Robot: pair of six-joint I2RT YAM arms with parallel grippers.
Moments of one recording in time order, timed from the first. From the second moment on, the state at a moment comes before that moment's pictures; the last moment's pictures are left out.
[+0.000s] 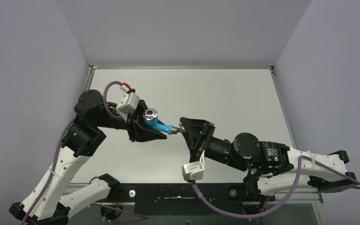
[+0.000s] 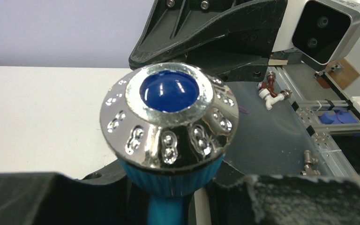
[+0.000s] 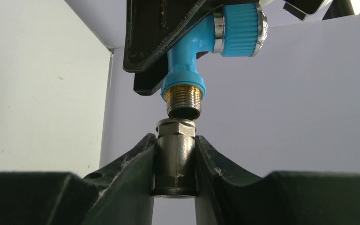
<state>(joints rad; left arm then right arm) -0.59 0.91 1.23 -0.27 1.12 -0.21 1.52 0.96 1.24 -0.33 0.35 -1.38</state>
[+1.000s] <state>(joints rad) -0.59 0.91 1.23 -0.29 1.11 -0.16 1.55 0.96 1.28 -0.36 0.31 -1.37</state>
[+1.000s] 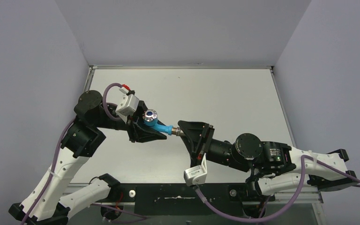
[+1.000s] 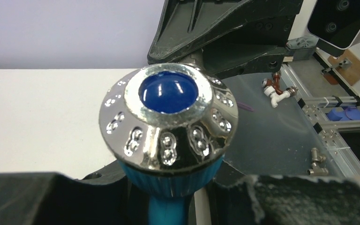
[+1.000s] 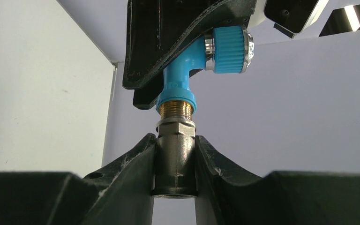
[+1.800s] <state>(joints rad) -0.58 0.91 1.25 -0.31 1.10 -0.13 1.55 1.02 1.35 -0.40 0.35 -1.24</state>
